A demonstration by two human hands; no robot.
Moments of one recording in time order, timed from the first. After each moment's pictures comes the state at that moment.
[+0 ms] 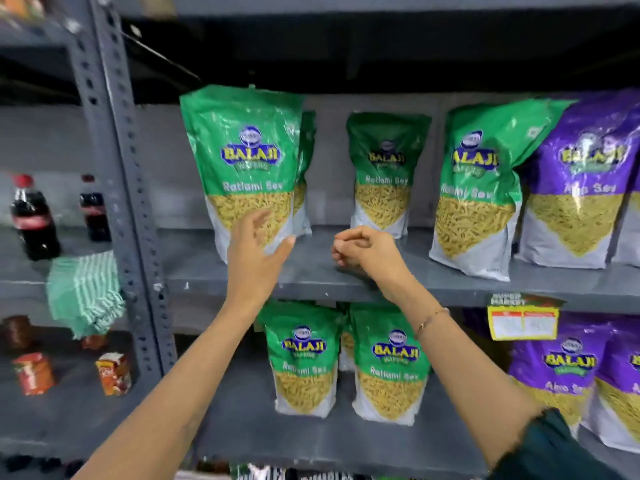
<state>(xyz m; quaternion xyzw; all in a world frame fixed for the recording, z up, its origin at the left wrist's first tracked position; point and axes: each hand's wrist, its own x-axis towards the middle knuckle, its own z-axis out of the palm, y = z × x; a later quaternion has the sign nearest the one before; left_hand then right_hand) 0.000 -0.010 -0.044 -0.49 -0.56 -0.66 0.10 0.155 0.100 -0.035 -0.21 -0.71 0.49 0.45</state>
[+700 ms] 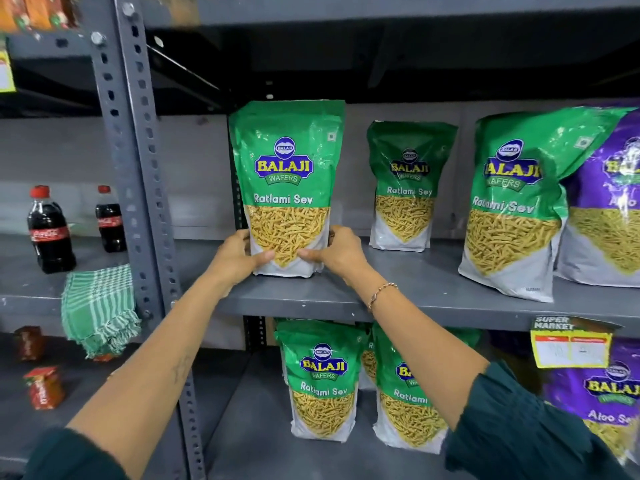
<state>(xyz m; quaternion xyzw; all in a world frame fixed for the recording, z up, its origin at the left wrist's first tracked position) -0.114 0.027 -0.034 -0.47 -0.65 -0.57 -0.13 0.054 0.119 -0.020 -0.31 -0.77 0.38 0.41</state>
